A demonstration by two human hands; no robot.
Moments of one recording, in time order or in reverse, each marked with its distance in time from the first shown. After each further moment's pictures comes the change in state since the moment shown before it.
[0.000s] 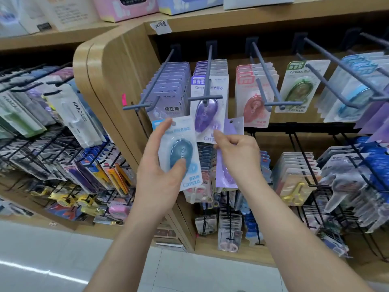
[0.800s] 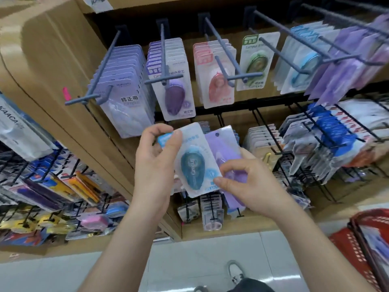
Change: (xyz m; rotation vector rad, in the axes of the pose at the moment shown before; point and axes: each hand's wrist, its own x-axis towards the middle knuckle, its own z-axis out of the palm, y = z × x) left_hand 0.006 -0.009 0.040 -0.394 -0.151 -0.191; right_hand -0.081 0.031 -0.078 -0.254 -0.271 -0.038
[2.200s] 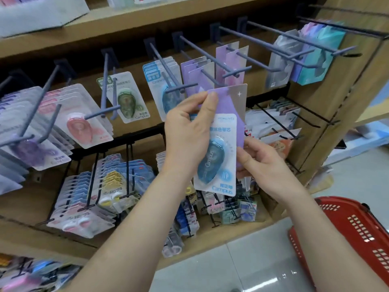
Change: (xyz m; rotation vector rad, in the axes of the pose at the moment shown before) left_hand -0.003 -0.009 0.319 0.031 -0.285 0.247; right_hand -0.046 0.117 -0.239 0.427 0.240 -0.019
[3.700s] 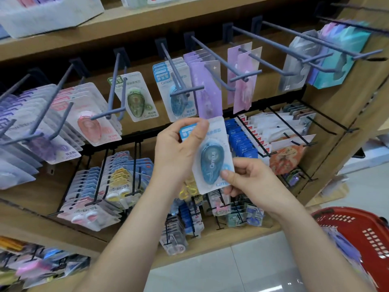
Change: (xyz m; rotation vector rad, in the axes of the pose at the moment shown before) left_hand -0.015 -0.006 -0.031 0.148 0.030 -0.137; right_hand 0.008 0.019 0.014 -0.011 -0.120 0.170
